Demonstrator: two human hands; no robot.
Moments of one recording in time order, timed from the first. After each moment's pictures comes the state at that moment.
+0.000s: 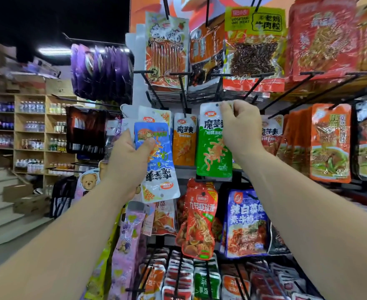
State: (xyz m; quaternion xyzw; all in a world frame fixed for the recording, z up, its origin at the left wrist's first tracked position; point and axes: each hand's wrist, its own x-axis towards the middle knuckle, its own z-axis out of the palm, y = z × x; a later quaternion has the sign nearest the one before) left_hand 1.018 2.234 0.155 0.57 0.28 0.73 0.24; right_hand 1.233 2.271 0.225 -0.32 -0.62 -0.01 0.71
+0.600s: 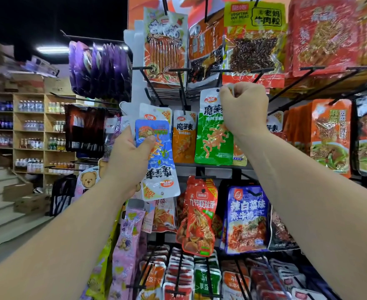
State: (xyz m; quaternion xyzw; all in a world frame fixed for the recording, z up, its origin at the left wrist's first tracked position) left_hand 1.021 2.233 0.154 0.58 0.28 0.73 0.24; right_hand 1.231 2.252 0.249 -0.34 -0.60 -0.06 0.72
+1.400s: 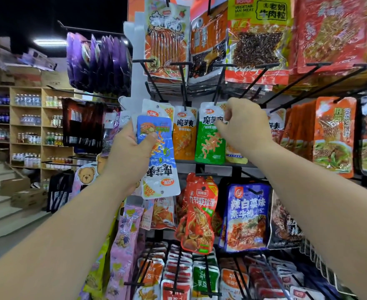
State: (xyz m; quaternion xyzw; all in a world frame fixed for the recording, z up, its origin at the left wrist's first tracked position) left_hand 1.020 2.234 0.153 0.59 0.28 0.71 0.24; right_hand 1.252 2.267 0.225 -0.48 -0.68 -0.27 0.48
